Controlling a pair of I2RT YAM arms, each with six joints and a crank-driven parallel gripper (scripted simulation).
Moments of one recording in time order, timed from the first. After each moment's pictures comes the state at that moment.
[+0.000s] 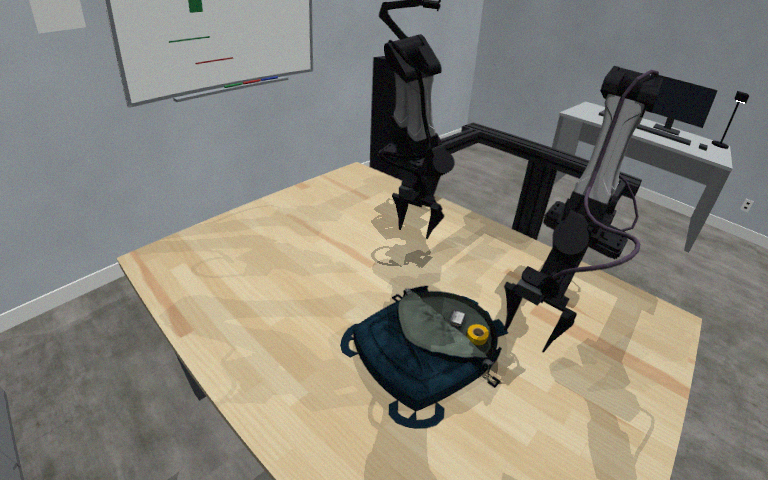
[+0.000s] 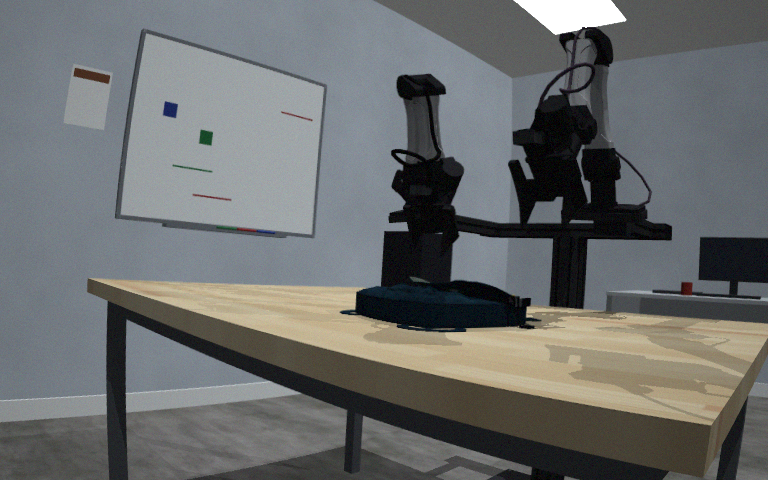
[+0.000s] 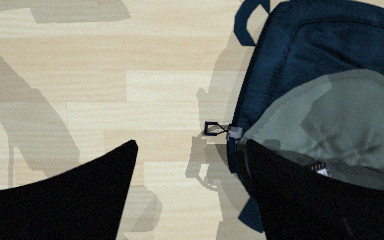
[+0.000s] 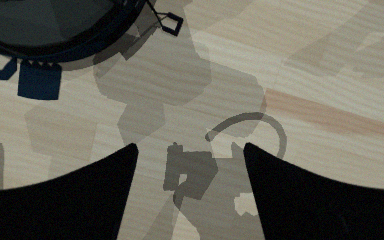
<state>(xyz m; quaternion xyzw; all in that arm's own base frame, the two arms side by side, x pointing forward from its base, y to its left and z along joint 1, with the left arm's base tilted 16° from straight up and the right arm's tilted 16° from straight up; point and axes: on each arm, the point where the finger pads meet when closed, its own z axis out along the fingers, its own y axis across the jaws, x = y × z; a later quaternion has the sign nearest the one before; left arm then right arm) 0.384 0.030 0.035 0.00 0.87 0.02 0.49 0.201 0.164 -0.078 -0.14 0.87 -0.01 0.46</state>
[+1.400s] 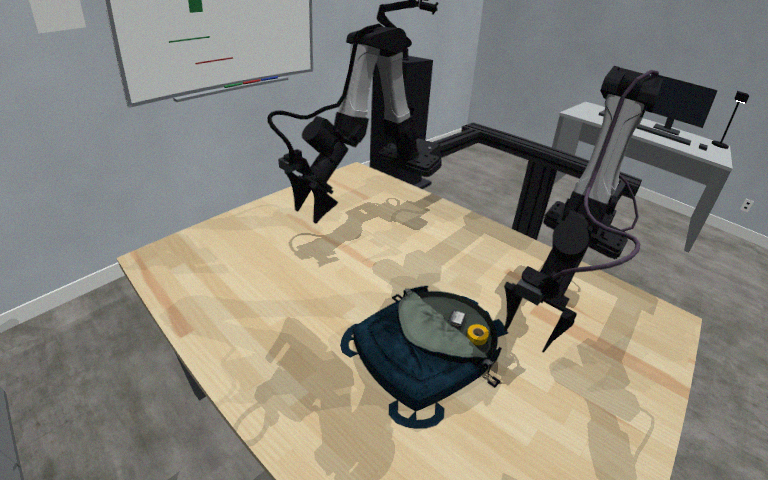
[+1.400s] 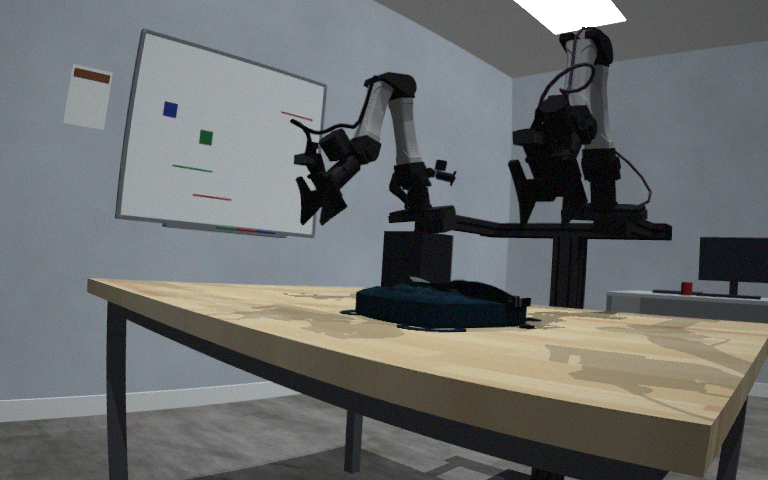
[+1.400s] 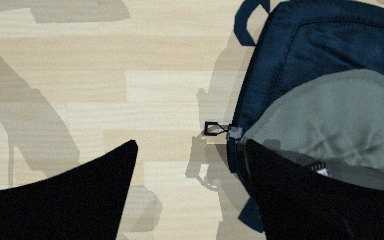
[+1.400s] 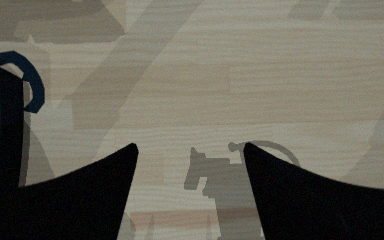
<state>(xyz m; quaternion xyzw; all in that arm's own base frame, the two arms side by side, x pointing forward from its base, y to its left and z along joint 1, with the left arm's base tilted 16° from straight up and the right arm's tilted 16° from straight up) 0.384 0.030 0.035 0.00 0.87 0.02 0.49 0.388 -0.033 0.043 0.01 0.86 -0.03 0.51</state>
